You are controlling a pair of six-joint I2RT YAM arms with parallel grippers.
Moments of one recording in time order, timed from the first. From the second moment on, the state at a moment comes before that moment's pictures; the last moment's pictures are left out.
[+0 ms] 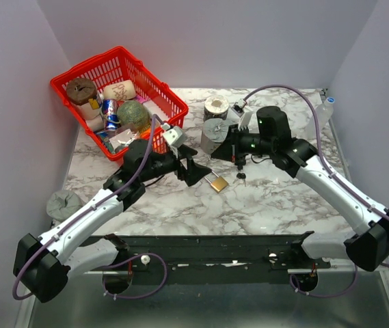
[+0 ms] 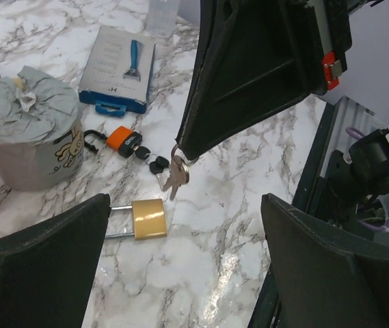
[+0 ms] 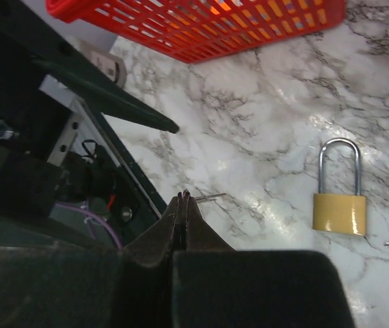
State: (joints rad) left arm -0.64 1.01 0.76 0.13 0.47 -0.21; right arm 0.60 1.30 1.21 -0.41 -0.48 0.41
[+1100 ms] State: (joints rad) left arm -0.65 1.09 0.76 0.29 0.58 -0.30; right arm 0.60 1.21 1.18 -0.28 -0.58 0.52
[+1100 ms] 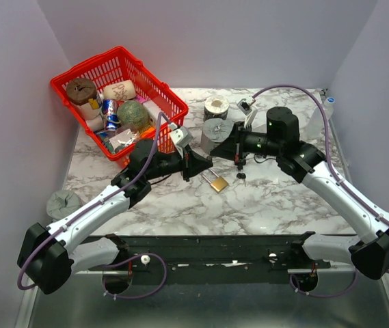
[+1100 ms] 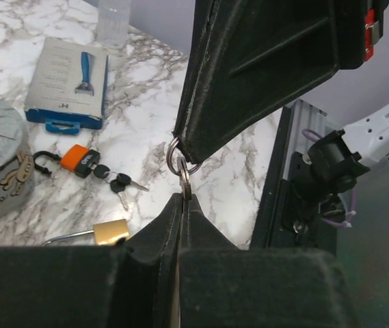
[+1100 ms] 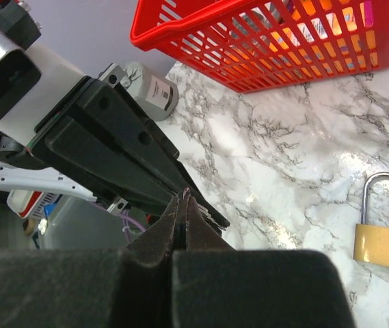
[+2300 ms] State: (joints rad) left arm -0.69 1.12 0.77 -0.11 0.81 -0.12; right arm 0.74 1.19 1.13 -0.53 -0.54 0.14
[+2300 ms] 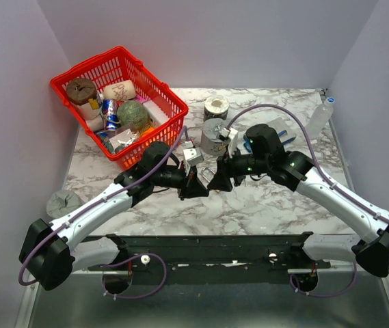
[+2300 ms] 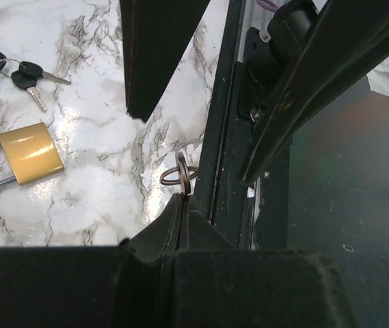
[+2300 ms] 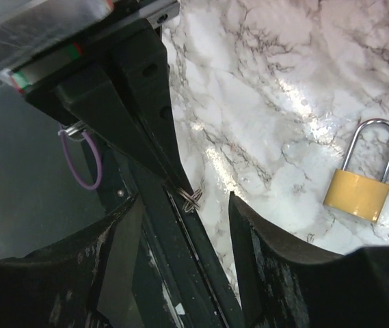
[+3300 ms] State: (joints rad) left arm -0.69 1.12 0.77 -0.11 0.79 -0.12; right arm 0.79 1.27 1.13 -0.55 -0.47 0.09
